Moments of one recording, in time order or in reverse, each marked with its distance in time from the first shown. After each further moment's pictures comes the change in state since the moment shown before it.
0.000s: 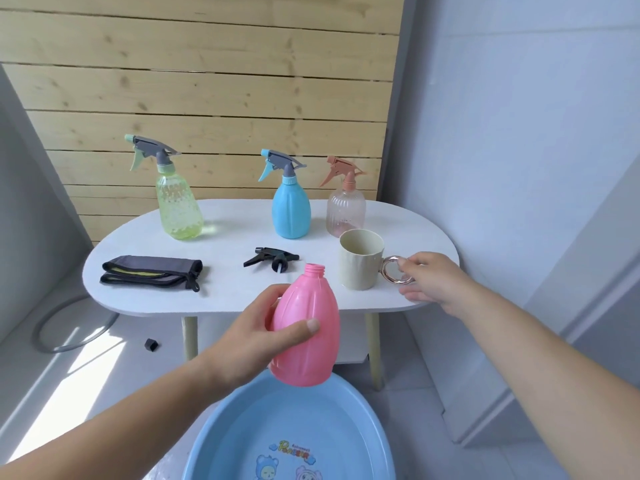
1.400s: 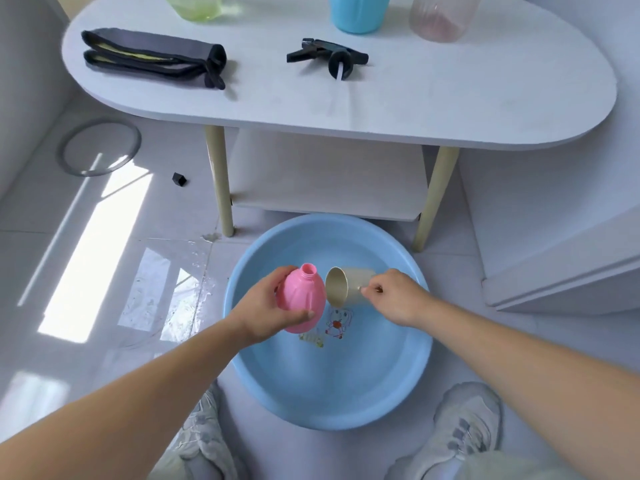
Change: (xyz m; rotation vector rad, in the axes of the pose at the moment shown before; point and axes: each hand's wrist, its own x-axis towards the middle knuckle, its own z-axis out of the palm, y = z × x) left_hand -0.065 -0.261 -0.021 0.317 0.089 -0.355; right_hand -0.051 0.226 0.183 -0.776 -0.547 -0.091
